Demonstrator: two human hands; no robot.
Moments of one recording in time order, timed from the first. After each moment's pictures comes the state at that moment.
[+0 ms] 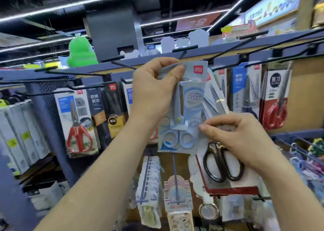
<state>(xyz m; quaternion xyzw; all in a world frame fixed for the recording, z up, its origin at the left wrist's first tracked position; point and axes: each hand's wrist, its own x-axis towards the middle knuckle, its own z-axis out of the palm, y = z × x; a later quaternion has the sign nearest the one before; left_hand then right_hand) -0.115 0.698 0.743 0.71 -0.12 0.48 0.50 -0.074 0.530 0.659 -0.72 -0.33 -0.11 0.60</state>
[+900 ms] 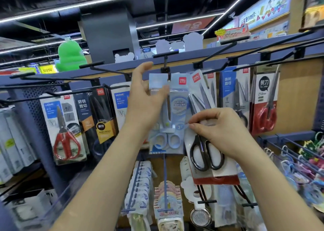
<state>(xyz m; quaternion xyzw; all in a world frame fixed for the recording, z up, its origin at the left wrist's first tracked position) -0.095 0.699 0.724 0.74 -0.08 0.43 0.51 -0.040 0.532 0.666 -0.77 -0.31 -0.14 0.54</state>
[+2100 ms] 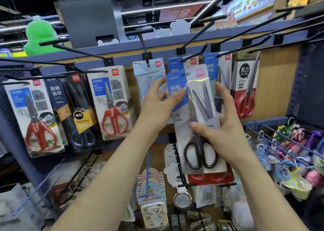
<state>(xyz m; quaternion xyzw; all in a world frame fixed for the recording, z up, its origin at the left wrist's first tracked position) -0.061 0.658 0.680 0.75 -0.04 0.26 0.60 -0.025 0.499 0.611 -0.63 -0.35 -0.14 0.68</state>
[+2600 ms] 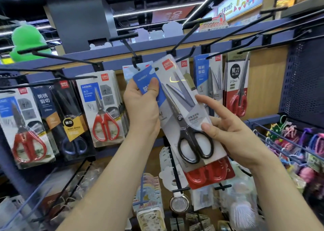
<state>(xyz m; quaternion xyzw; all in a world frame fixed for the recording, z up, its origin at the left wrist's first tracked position) -0.044 0.645 0.692 0.54 -0.05 0.44 0.72 -0.028 0.465 0.622 -0.57 -0.42 0.05 0.70</state>
